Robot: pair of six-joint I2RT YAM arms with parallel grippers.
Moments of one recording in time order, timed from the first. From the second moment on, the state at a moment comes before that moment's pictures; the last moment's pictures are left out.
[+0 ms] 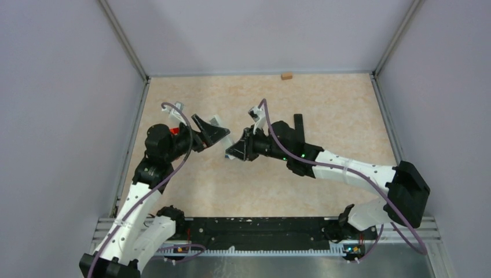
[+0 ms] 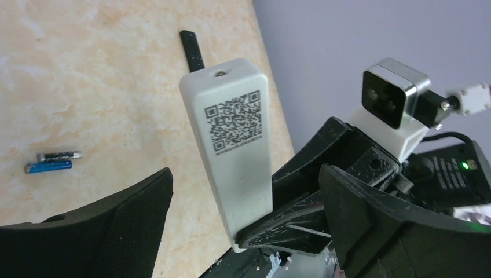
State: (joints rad) left arm -0.26 0.77 0.72 -0.14 0.49 -0.89; right arm 1.02 1.39 1.00 0.14 -0.08 0.59
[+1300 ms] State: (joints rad) left arm -0.18 0.76 0.62 0.38 0.78 -1.18; right arm 0.86 1.41 0.91 0.60 -0.50 1.05
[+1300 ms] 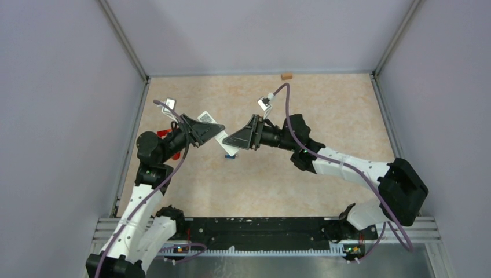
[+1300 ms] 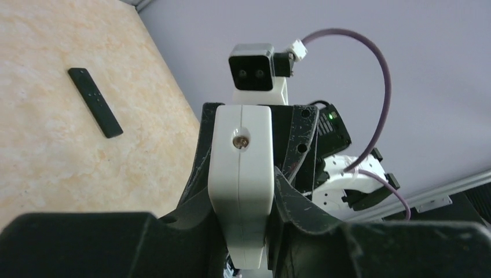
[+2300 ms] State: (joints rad) left arm -0.19 0.72 0.53 0.48 0.59 -1.41; right arm 0.99 1.36 0.77 0.81 -0.11 1.07
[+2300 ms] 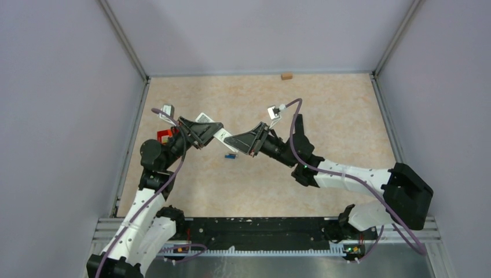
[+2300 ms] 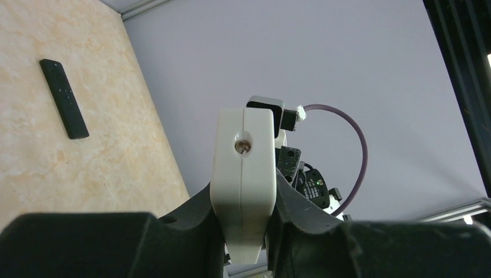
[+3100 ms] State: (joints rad) left arm -0.18 0.68 0.48 0.46 0.49 -1.23; right arm 0.97 1.34 0.87 0.41 -0.10 1.23
